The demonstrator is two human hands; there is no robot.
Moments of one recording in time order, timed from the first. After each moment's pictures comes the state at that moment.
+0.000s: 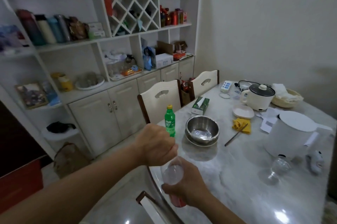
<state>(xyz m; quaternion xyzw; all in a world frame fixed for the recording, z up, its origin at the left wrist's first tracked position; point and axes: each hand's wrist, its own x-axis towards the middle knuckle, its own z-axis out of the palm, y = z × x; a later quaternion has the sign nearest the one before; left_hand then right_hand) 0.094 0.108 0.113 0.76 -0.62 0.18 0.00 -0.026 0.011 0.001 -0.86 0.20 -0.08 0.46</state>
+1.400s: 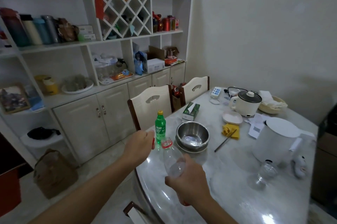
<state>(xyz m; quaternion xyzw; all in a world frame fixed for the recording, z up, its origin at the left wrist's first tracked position) 0.127 0.089 0.064 0.88 -0.24 -0.08 0.40 -0.025 -0.013 0.019 -0.86 0.30 -0.13 0.39</state>
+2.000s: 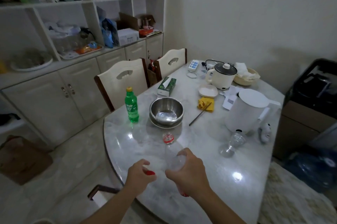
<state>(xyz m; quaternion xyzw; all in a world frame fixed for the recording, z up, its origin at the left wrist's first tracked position) 0.043 0.041 -0.131 0.86 -0.14 -0.30 0.38 -0.089 -0.081 -0.029 -0.81 0.39 -0.08 0.43</state>
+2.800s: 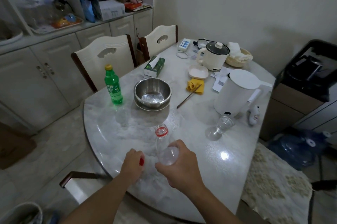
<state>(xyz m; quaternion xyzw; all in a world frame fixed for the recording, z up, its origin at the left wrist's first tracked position) 0.028 -0.002 -0.211 0.91 -0.30 -0.21 0.17 -0.120 -0.101 -0.065 -0.80 0.37 -0.11 0.45</state>
